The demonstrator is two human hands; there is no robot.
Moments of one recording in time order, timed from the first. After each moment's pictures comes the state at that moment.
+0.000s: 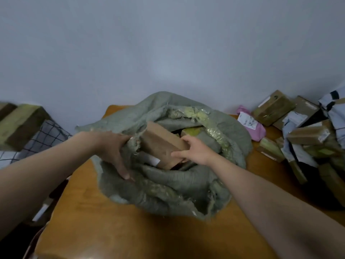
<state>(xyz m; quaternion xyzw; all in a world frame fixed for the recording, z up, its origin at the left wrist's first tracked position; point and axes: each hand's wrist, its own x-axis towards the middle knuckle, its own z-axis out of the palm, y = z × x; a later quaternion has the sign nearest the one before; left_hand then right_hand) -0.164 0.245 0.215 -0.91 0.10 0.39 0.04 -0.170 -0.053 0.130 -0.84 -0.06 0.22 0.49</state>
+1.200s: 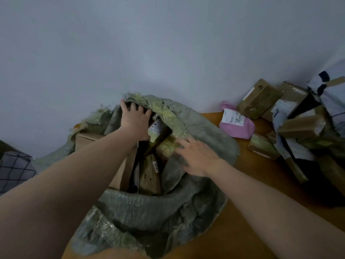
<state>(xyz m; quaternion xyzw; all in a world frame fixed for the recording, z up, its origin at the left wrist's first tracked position) 0.021 0.066 0.140 -0.94 0.14 0.11 0.28 -0.108 -0.138 0.106 -0.96 -0.24 0.10 0.03</state>
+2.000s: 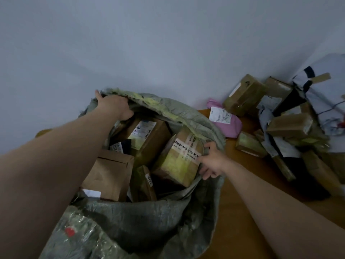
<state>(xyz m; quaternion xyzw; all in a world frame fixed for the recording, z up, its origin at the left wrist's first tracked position) 0.146 0.053 0.122 -0.97 0.09 0.20 0.14 -0.079 -0.213 0.064 -0.79 0.32 0.28 0.43</state>
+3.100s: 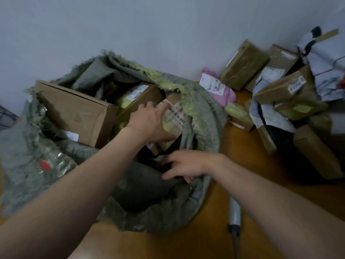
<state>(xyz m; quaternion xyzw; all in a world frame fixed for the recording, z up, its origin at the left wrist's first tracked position) -0.172 -0.121 0.063 -0.99 0.12 0.10 -0.01 -0.228 -0.277 0.020 -0.85 -0.23 0.40 0.25</state>
